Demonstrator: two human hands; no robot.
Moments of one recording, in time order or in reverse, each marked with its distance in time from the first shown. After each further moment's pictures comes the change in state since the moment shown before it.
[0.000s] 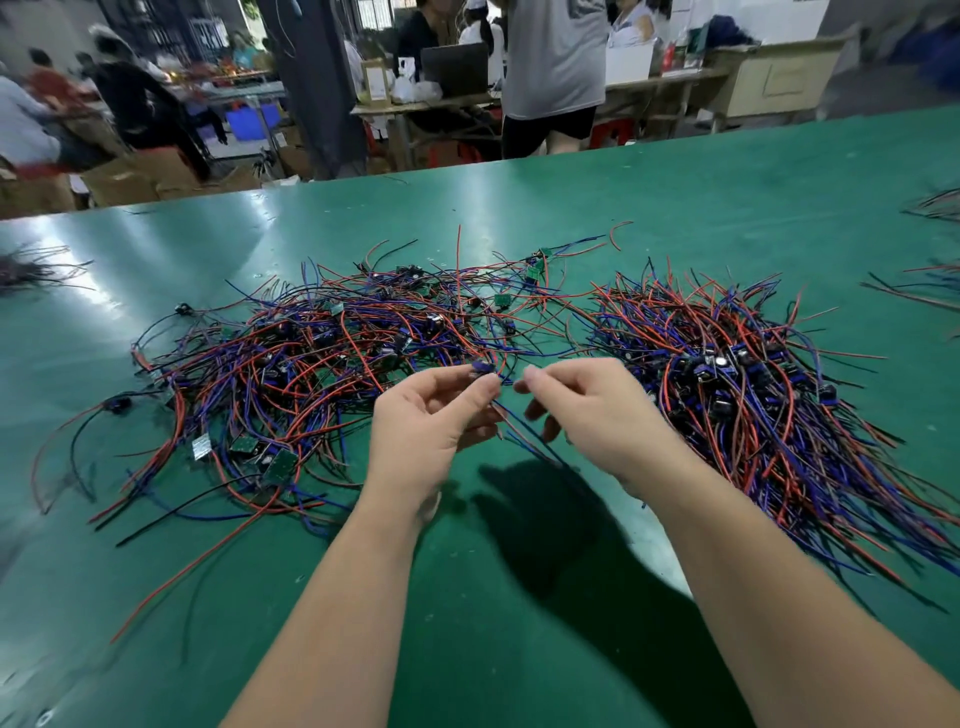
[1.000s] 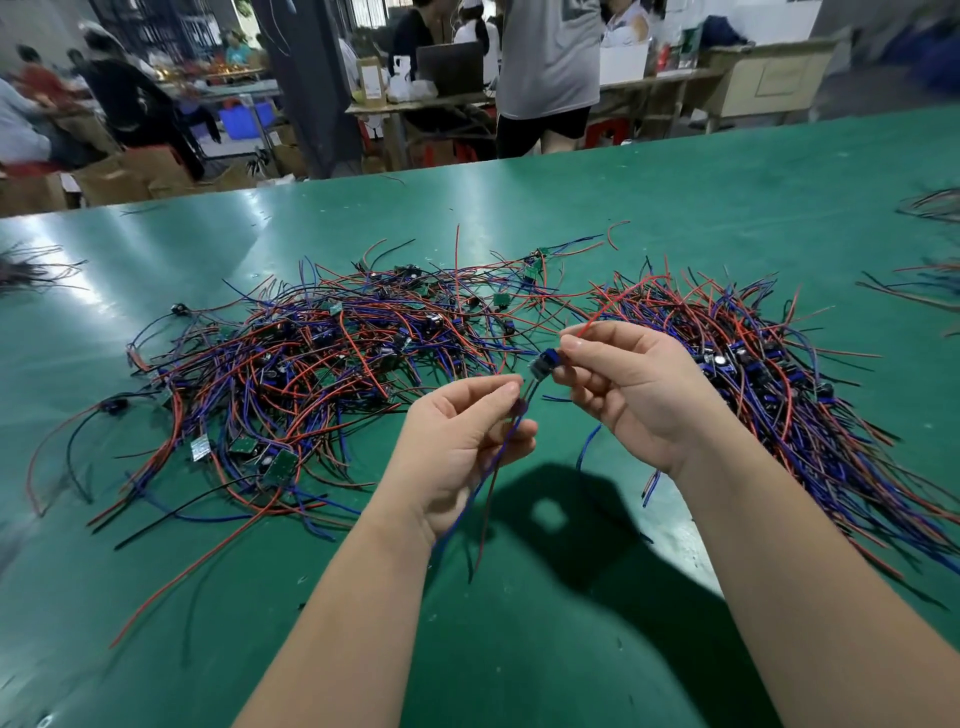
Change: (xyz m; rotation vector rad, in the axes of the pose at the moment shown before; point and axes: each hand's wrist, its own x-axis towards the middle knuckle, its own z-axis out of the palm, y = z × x) left_hand -0.011 0.007 0.013 -0.147 -0.171 -0.237; right_hand 0.000 -0.015 -0.024 0.923 0.023 0.212
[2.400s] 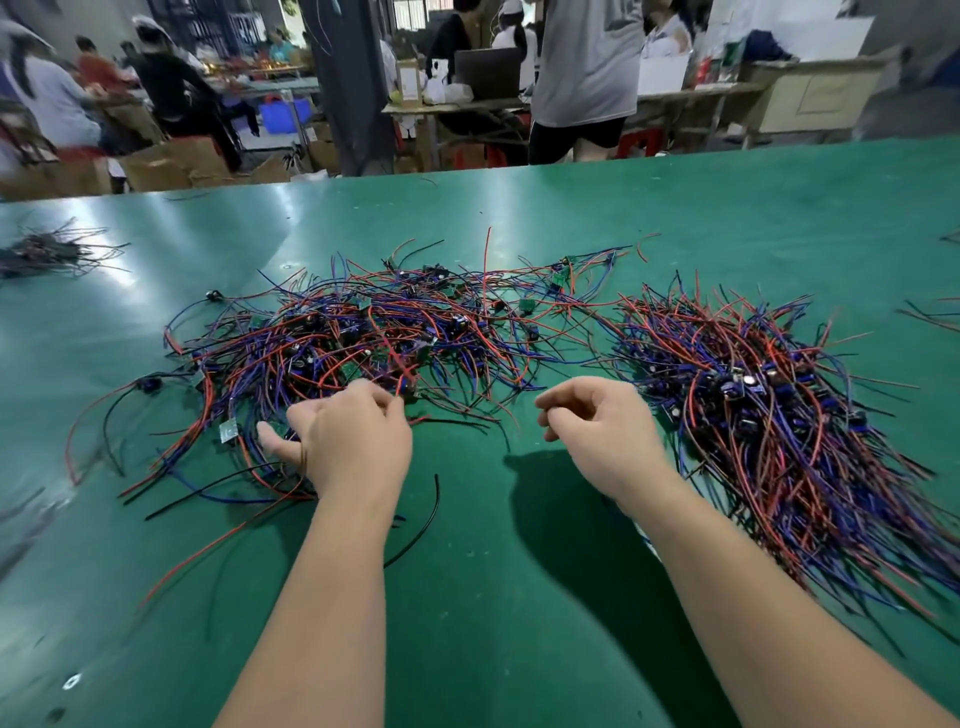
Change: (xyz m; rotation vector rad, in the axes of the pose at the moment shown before) left_hand 0.018 0.011 -0.072 1.429 0.923 0.128; right_hand 0.008 0.049 0.006 -0.861 0.079 -0.200
